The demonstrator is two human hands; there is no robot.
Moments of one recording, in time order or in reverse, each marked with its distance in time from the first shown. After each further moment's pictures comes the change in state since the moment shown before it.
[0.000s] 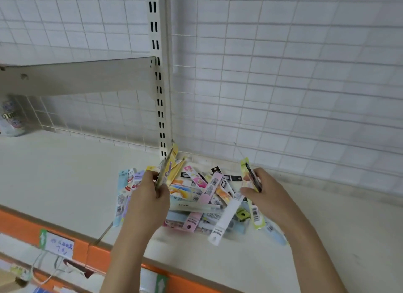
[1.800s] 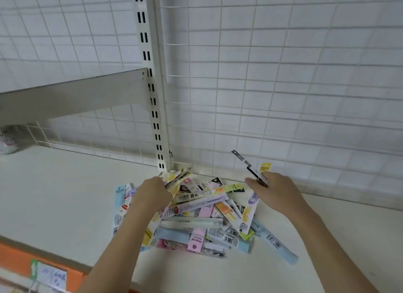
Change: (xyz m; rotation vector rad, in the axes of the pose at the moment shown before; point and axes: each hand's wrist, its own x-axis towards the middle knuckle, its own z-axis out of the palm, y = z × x) left_hand 0.101 -0.012 0.028 0.543 -0.317 -0.099; right_hand 0.057 0.019 -0.013 -0.257 0.131 0.040
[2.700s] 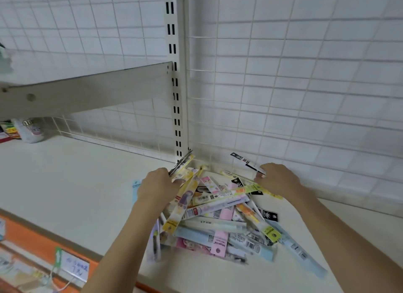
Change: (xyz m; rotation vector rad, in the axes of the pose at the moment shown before) left_hand 0.010 -0.024 -0.012 -0.040 0.205 0.013; right_hand 0.073 -0.014 0.036 -0.354 -0.155 -0.033
